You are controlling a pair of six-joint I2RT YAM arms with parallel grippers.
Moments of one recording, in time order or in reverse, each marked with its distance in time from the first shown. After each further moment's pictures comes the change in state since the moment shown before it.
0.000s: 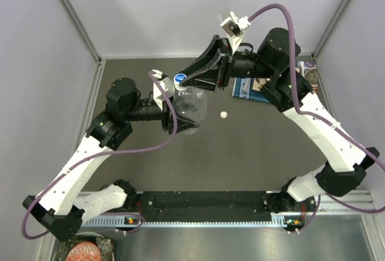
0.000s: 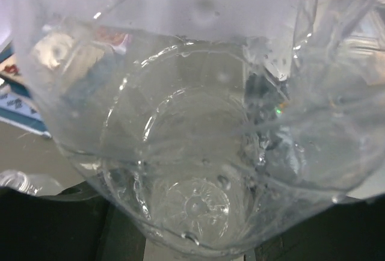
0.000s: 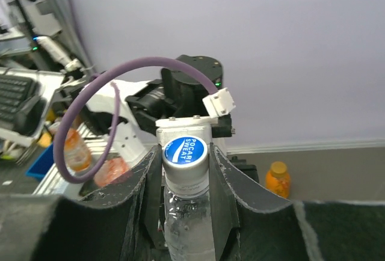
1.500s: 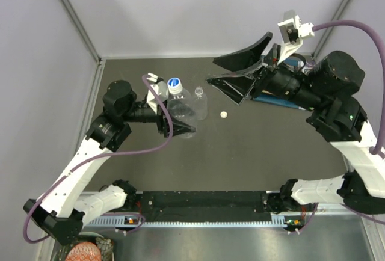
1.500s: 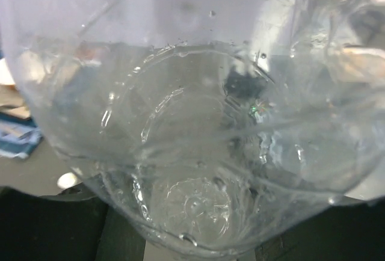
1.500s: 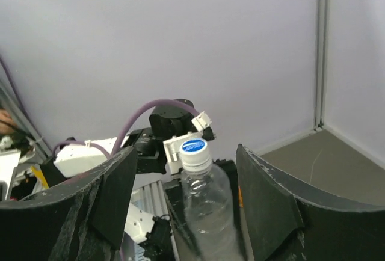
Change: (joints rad) left arm 0.042 -0.027 -0.053 0.055 0.076 -0.016; right arm 0.215 -0.261 0.003 -0.251 0.723 -0.071
